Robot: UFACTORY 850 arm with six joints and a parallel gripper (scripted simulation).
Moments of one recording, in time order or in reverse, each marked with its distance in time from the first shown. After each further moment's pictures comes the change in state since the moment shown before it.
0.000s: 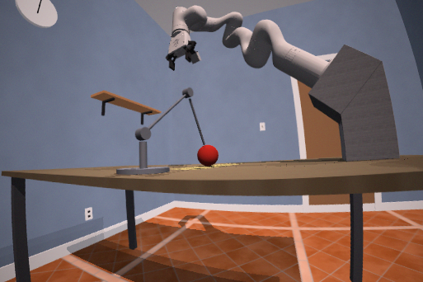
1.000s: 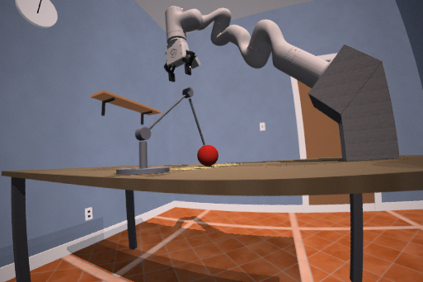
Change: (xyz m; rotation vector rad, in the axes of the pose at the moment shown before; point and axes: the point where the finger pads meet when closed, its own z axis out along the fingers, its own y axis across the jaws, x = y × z) arm 0.003 -0.001 0.063 0.059 0.220 0.041
